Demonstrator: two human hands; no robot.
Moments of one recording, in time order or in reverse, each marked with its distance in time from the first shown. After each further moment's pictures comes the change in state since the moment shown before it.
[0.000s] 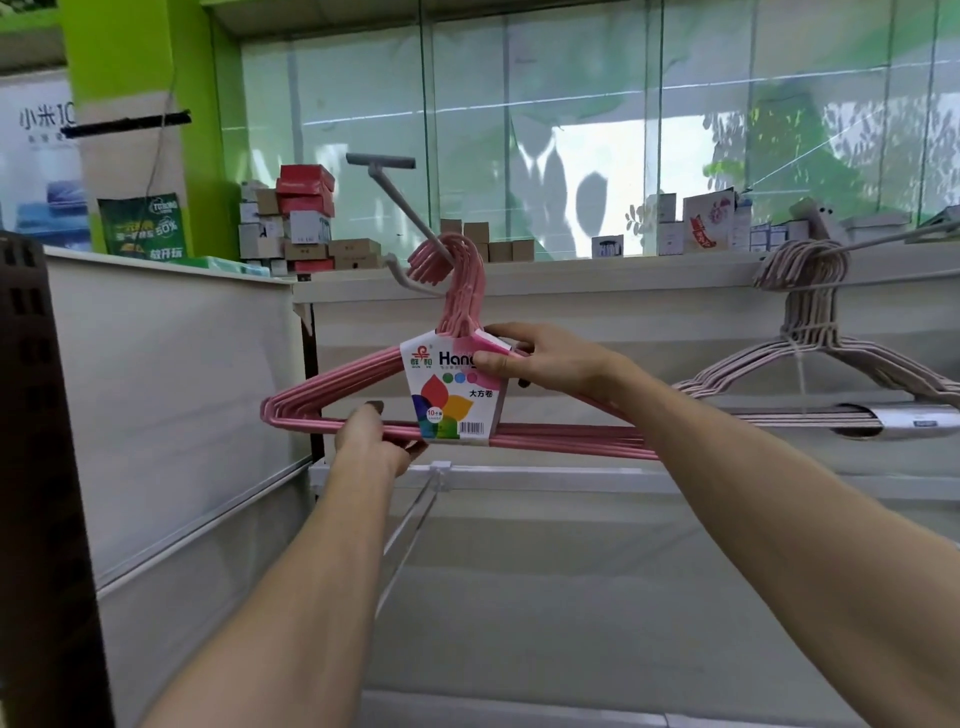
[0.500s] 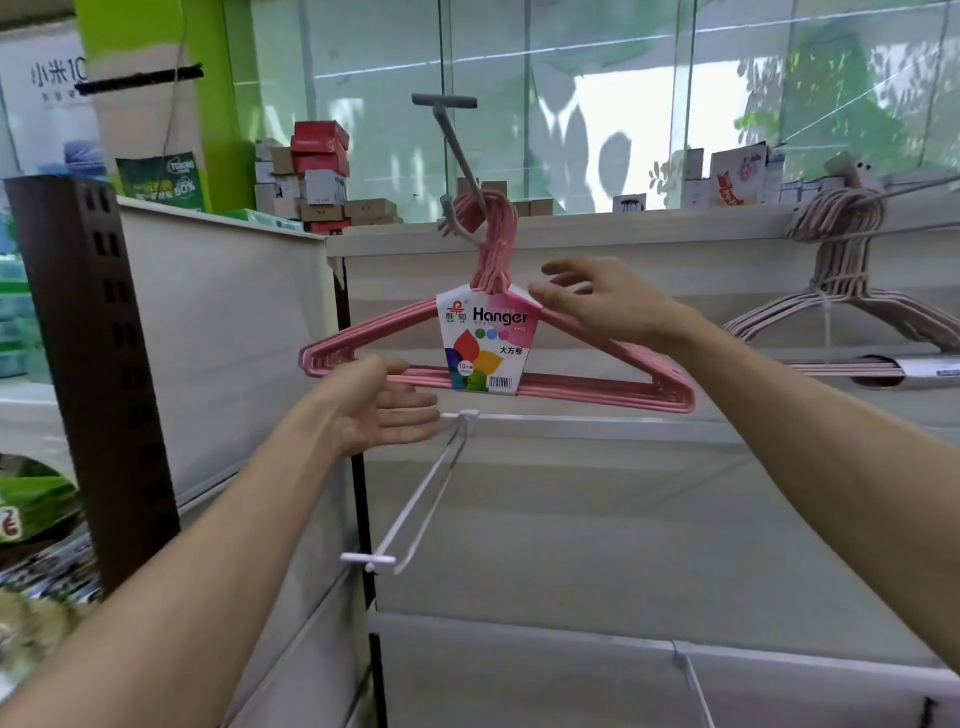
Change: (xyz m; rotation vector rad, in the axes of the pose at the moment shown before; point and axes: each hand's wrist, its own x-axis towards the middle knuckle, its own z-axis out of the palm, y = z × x) left_hand -0.075 0.040 -0.052 0.698 -0.271 -0.016; right_hand -0.035 -0.016 -0.003 -0.171 0.248 -0.044
